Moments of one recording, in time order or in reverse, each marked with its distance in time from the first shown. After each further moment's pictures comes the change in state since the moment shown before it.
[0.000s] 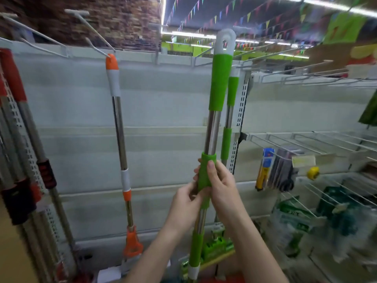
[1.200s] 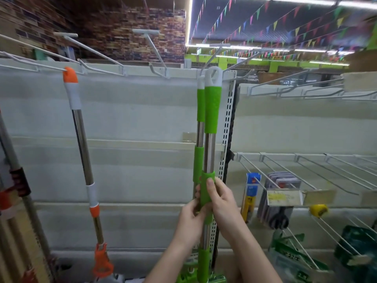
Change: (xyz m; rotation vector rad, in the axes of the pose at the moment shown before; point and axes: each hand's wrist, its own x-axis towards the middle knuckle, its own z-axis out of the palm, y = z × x) left_hand 0.100 -0.056 0.168 -0.019 0.181 -0.103; right_hand 0.110 0.024 -0.173 -0.063 -0.185 0.097
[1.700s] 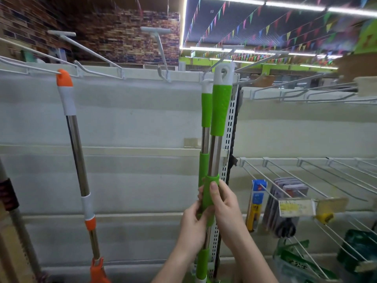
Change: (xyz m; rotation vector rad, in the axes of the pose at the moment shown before) left_hand 0.025 0.003 -0.013 -0.014 -0.046 0.051; right_hand 0.018 0.004 0.015 -0.027 0.041 -0.103
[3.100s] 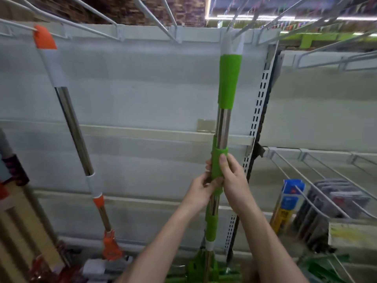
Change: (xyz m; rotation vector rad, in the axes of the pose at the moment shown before) left_hand 0.123 -0.033 -0.012 0.121 -0.009 -0.067; right_hand 0.114 0.070 -0.009 0.023 -0.043 0.080
